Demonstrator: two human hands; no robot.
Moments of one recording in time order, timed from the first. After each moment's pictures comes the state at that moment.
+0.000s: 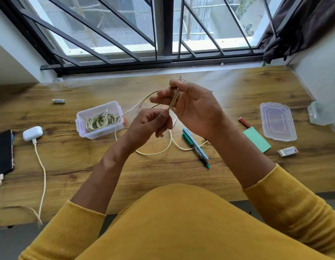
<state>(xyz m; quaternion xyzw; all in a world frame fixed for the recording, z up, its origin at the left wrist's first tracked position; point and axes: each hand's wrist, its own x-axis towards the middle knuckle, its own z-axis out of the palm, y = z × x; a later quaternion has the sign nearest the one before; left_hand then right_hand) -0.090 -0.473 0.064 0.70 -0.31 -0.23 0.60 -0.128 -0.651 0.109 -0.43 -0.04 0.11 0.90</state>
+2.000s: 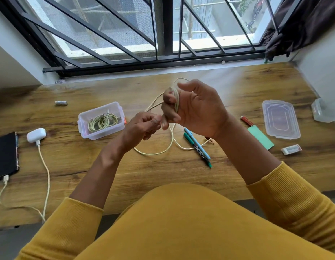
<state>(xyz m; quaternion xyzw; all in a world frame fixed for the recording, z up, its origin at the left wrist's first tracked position) -0.080 -0.458 0.057 0.73 -0.28 -0.29 0.56 -0.131 -0.660 0.114 -0.46 -0.14 0.26 0.84</state>
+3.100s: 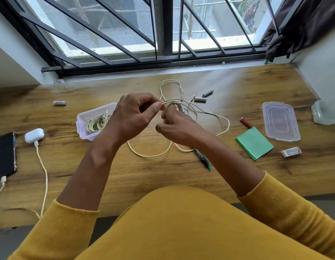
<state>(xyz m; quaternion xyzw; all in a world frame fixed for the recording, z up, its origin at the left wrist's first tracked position) -0.069 -0.462 0.099 0.86 -0.32 -0.03 0.40 -0.137 -0.626 0.091 -0.91 0.03 0.14 0.38</state>
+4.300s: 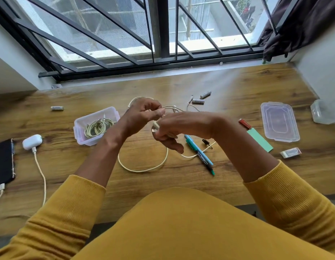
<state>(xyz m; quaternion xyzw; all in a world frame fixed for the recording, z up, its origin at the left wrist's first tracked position) -0.026 -0.489 0.061 0.77 -0.35 -0.20 0.49 -0.126 -0.664 0.120 -0.74 -0.18 0.34 0.55</state>
